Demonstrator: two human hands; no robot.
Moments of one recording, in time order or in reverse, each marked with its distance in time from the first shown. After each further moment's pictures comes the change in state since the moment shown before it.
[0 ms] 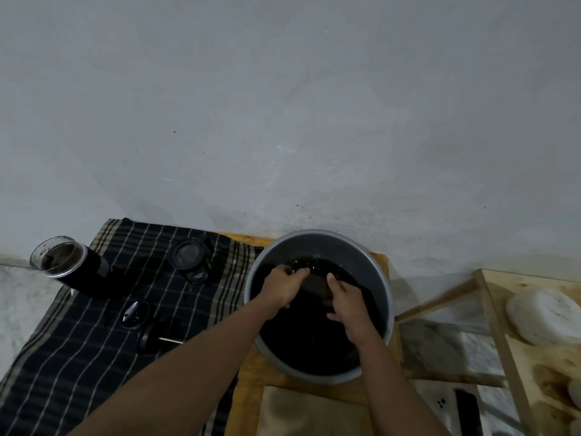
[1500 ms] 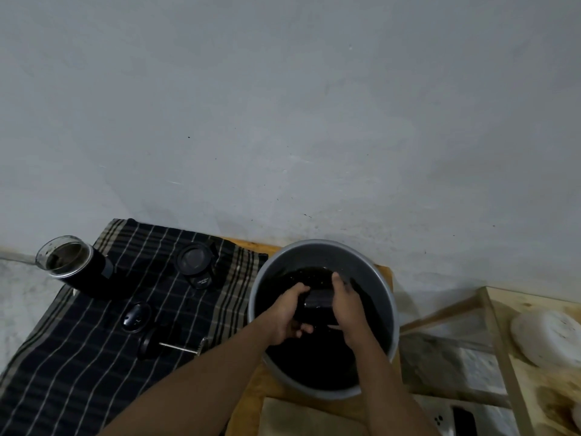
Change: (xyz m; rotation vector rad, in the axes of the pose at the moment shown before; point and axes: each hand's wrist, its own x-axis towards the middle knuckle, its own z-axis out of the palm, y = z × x) left_hand -0.012 -0.016 0.007 -0.469 -0.269 -0.311; right_hand 0.007 -0.014 0.017 -0.061 0.093 0.014
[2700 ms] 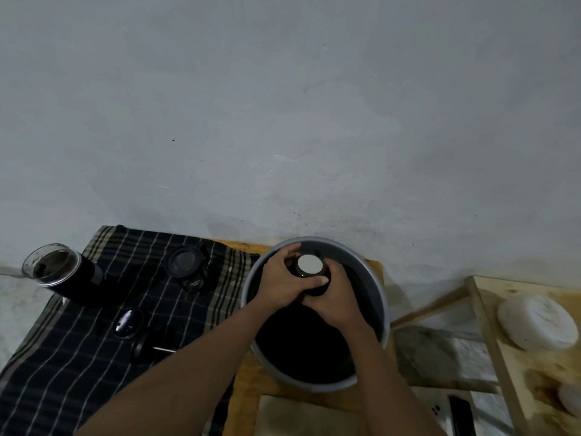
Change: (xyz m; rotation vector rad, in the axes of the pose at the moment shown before) left_hand -0.012 0.033 0.006 0.467 0.233 0.790; right_hand -0.005 -0.003 -0.012 -0.212 -0.076 -0.626
